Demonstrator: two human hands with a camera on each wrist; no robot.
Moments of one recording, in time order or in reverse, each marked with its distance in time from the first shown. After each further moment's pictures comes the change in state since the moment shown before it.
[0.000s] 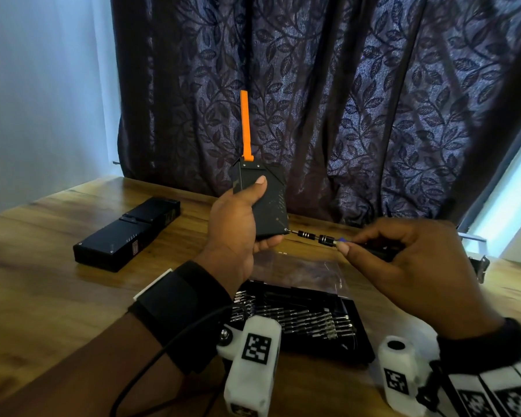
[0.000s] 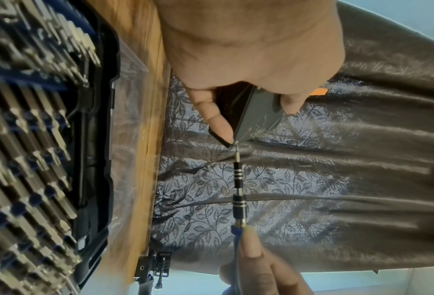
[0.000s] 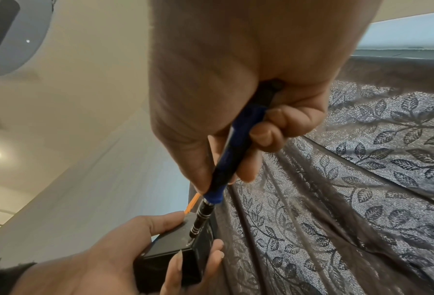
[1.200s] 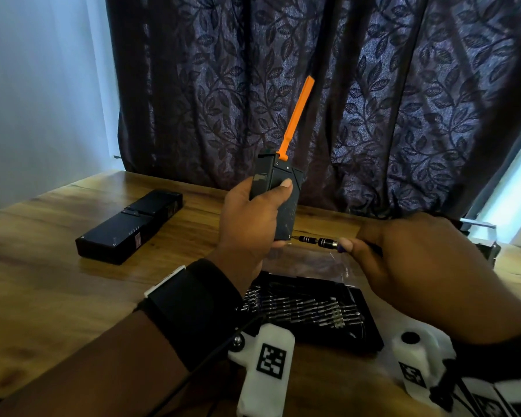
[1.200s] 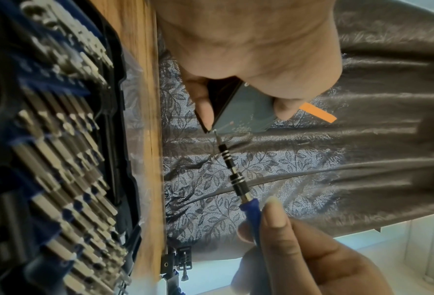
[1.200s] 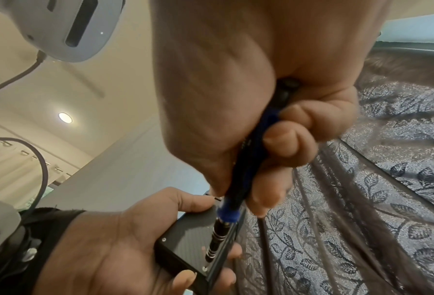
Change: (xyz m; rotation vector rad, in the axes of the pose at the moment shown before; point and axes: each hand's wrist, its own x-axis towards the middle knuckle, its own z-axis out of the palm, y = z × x) left_hand -0.007 -0.013 0.004 0.212 -0.053 0.157; right_hand 0.001 -0.018 0.000 -0.567 -0.275 -0.054
